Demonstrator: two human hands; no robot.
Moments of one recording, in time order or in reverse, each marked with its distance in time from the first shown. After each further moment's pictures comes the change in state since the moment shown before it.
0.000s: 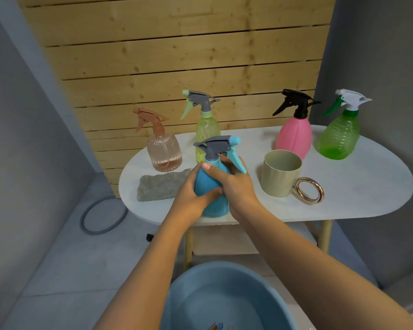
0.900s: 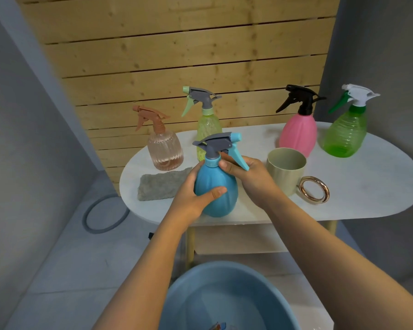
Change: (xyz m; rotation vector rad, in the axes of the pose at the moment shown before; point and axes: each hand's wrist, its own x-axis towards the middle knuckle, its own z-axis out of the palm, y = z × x) left_hand 0.001 -0.002 -0.006 -0.004 -0.040 0.004; right_hand 0.022 -0.018 -0.038 -0.120 -0.371 -0.100
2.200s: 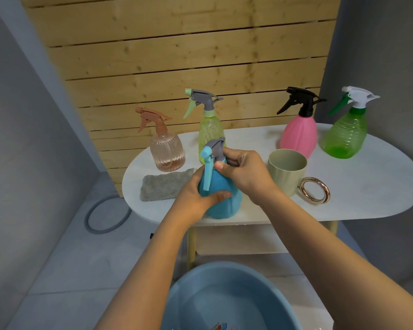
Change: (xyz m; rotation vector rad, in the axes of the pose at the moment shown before) left_hand -0.006 0.014 -0.001 0.134 -0.041 -0.042; right_hand -0.003 -0.021 0.022 -0.254 0.047 -0.094
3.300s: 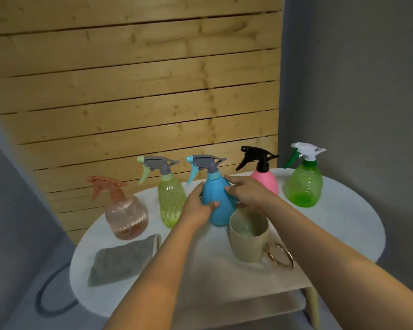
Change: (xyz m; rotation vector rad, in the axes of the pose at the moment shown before) left_hand 0.146 0.056 0.069 0.014 0.045 0.056; right_hand 0.083 -0.012 -0.123 -0.414 0.015 0.416
